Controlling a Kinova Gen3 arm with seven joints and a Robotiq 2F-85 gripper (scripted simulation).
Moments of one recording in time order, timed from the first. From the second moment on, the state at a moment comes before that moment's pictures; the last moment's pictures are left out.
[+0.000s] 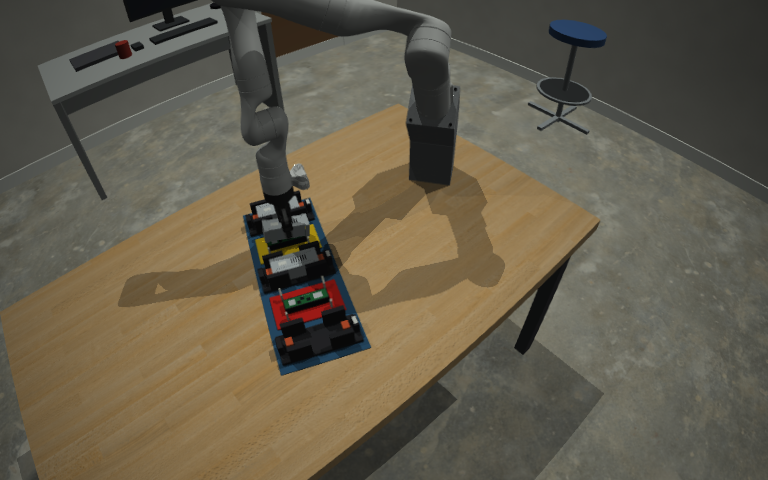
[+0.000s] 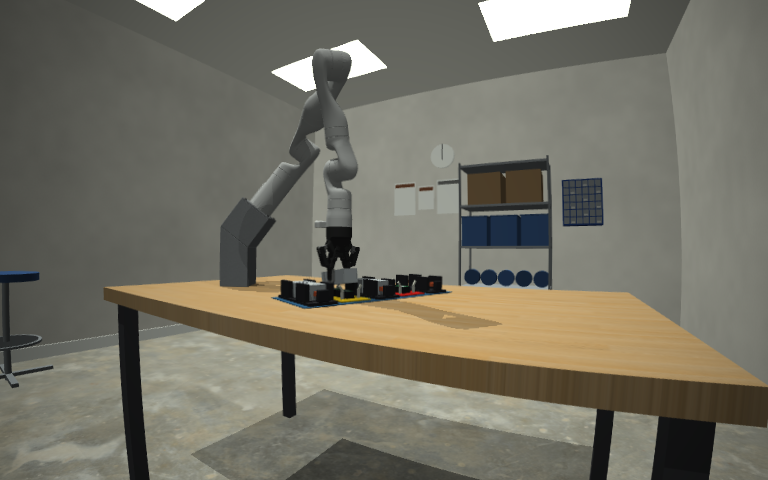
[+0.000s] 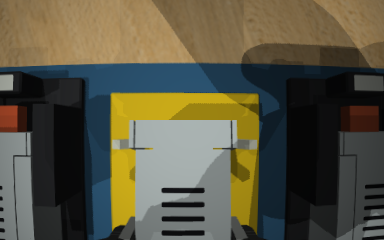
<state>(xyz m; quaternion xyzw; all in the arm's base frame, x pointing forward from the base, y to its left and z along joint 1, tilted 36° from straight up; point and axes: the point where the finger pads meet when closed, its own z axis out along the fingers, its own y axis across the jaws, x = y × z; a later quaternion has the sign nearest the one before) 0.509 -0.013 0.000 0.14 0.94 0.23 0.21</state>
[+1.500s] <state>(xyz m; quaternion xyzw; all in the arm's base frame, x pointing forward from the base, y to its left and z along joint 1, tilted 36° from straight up) 0.514 -0.008 -0.010 0.14 0.94 0.23 0.21</state>
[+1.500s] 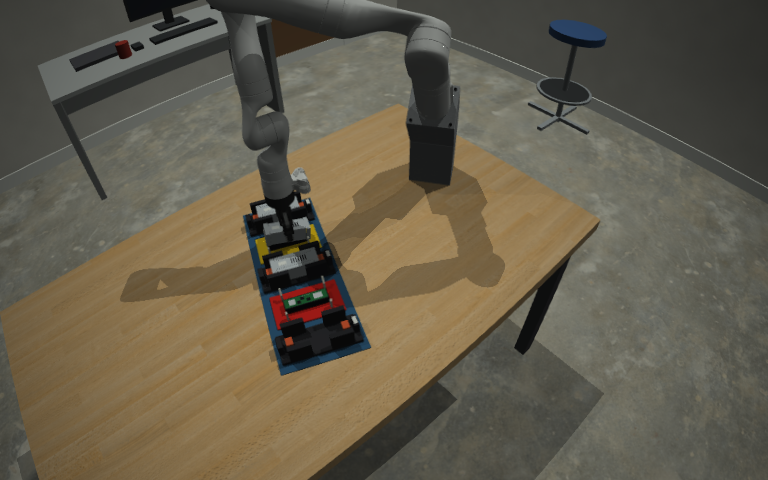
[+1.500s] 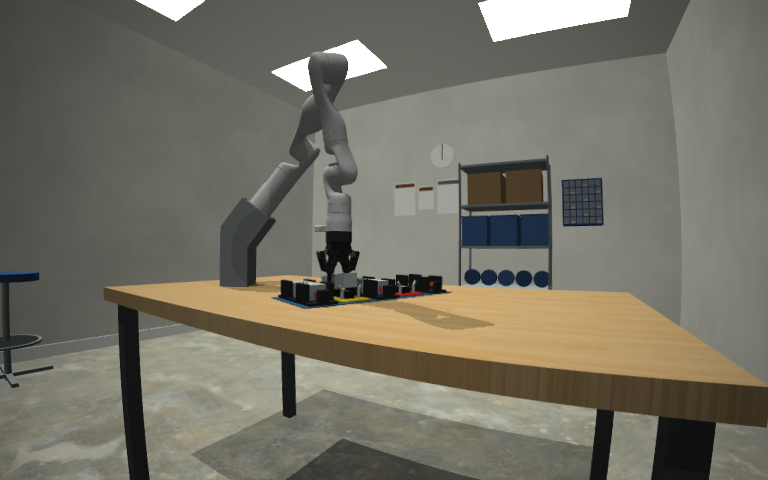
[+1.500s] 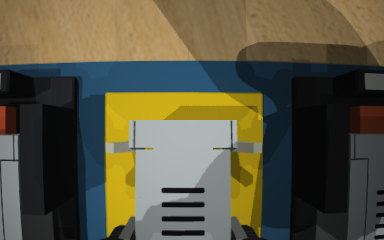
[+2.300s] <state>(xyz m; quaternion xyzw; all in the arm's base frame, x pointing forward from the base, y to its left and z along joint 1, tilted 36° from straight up) 0.517 -0.006 -0.014 0.14 0.94 0.23 0.21</state>
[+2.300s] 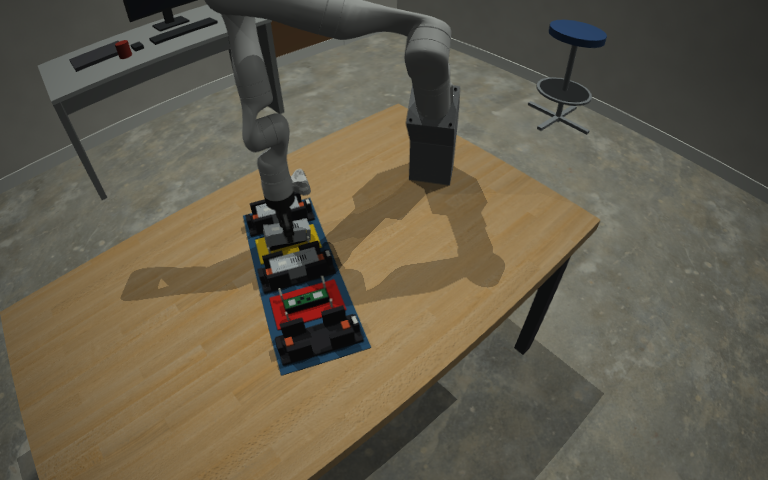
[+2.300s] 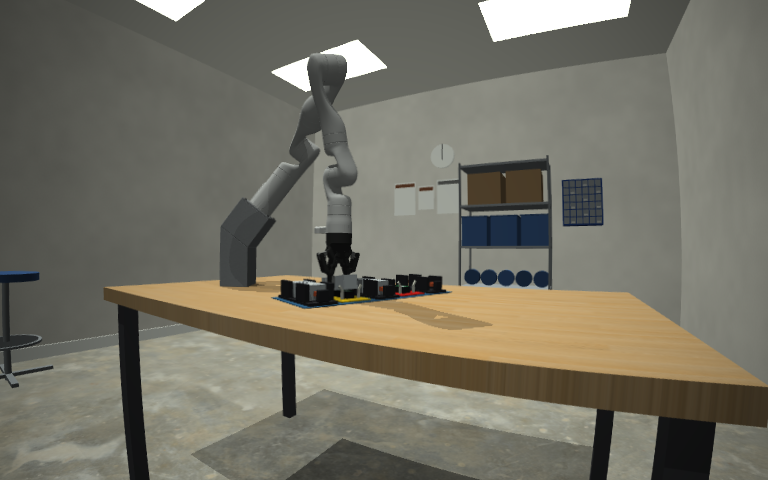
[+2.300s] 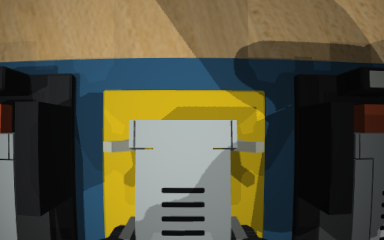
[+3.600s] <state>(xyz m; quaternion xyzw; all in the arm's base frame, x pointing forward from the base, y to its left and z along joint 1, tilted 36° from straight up) 0.520 -0.003 -0.021 0.14 0.94 0.23 0.21</state>
